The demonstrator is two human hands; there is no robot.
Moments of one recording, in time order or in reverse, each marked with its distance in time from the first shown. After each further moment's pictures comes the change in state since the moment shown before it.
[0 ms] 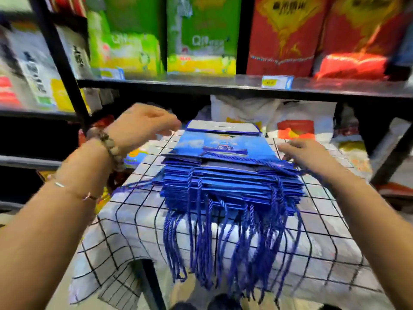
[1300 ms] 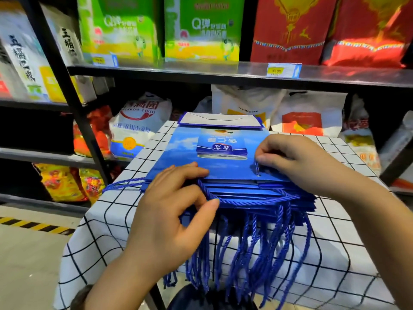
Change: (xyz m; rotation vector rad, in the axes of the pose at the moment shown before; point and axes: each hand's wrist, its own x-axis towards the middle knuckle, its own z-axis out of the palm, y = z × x) left_hand -0.094 -0.028 0.096 0.144 0.296 0.493; right_hand -0.029 -0.032 0.015 -0.237 -0.266 -0.532
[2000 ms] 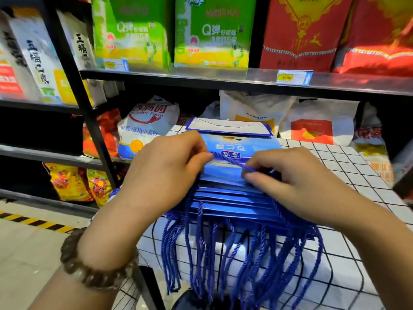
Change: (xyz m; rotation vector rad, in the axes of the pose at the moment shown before) left_hand 0.071 -0.001 -0.024 0.303 -0.130 -0.190; right_hand -0.007 -0.039 0.010 -0.137 0.026 -0.159
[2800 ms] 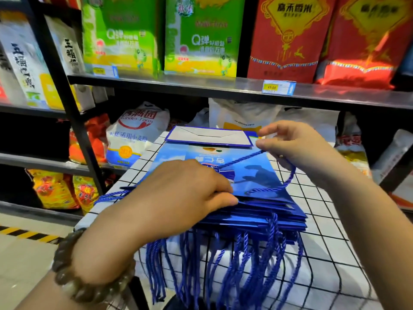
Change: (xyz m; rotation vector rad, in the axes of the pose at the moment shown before) left_hand -0.001 0.032 0.001 0.291 -0.412 0.349; right_hand 0.028 0.053 -0.026 0.595 0.202 0.455
